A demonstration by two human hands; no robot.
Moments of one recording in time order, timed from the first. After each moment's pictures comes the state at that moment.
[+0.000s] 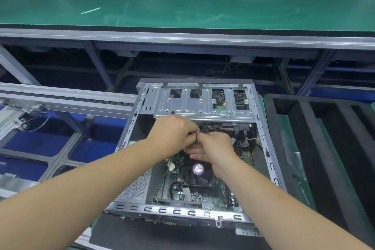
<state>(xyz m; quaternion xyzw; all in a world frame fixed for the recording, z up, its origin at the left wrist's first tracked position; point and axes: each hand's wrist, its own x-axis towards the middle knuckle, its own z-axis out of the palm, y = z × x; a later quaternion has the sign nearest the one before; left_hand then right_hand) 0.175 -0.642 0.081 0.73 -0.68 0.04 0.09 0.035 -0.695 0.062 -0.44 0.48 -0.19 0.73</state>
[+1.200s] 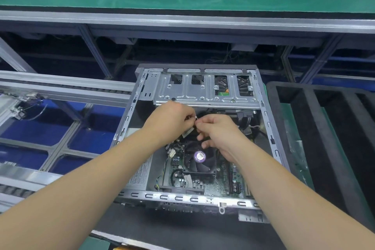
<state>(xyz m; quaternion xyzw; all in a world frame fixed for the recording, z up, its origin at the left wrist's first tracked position) 0.175 -0.638 0.085 0.76 -0.63 -0.05 0.13 0.026 -0.710 0.057 -0.55 0.43 -0.15 0.70</state>
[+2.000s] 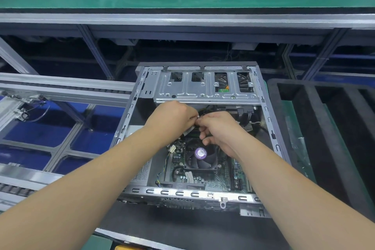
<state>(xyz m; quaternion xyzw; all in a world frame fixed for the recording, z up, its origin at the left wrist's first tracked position) 0.169 -0.636 0.089 0.75 -0.66 0.01 0.02 0.028 -0.713 0.058 -0.53 0.45 -0.13 0.71</state>
